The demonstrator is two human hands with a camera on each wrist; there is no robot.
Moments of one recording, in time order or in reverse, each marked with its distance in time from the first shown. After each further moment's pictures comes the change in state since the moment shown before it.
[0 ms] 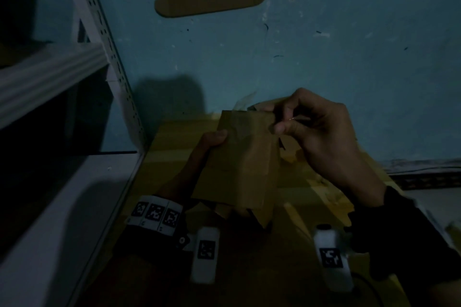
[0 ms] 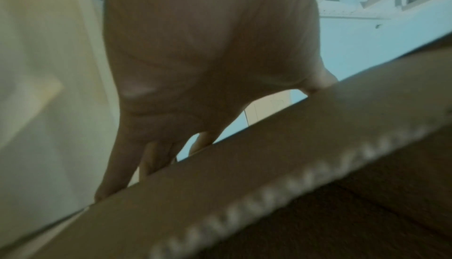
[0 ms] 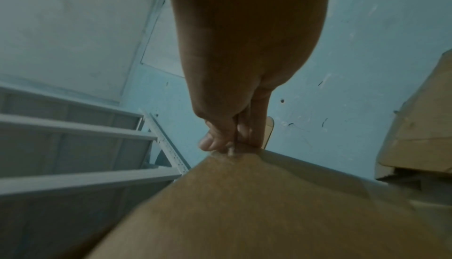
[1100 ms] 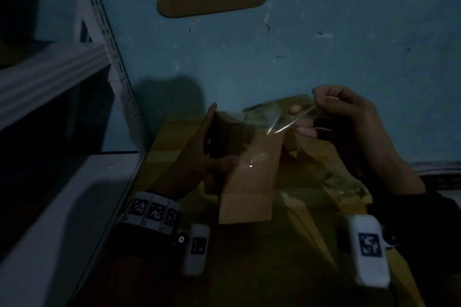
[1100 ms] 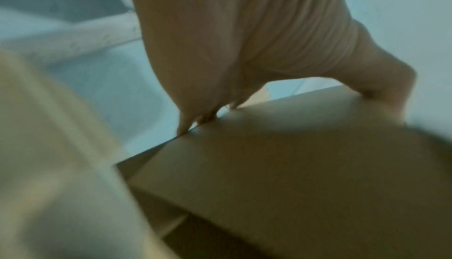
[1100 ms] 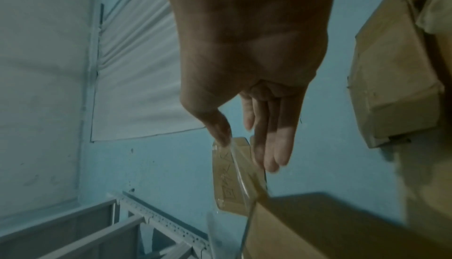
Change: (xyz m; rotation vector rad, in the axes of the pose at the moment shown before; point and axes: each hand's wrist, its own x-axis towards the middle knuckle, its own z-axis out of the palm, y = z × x) left_hand 0.008 0.002 -0.035 0.732 0.045 0.264; right_hand 0.007 -0.006 -0.030 0.383 0.195 0.466
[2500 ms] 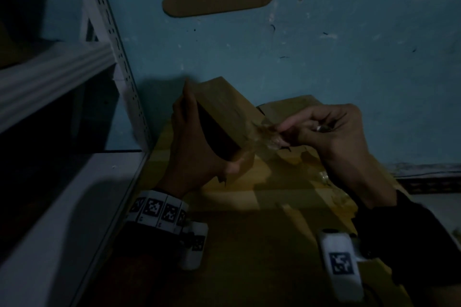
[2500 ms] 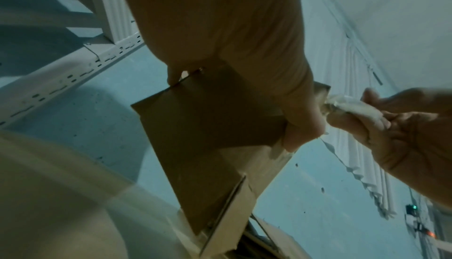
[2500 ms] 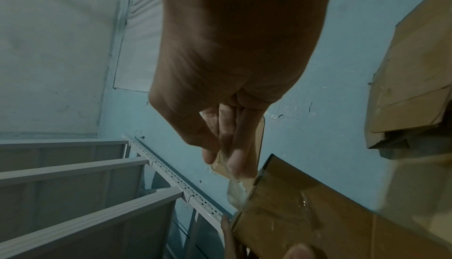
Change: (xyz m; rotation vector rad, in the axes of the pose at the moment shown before) left_hand 0.006 0.009 -0.002 0.654 0.359 0.128; right_hand -0.010 0.024 0.024 -0.167 -0.182 -0.383
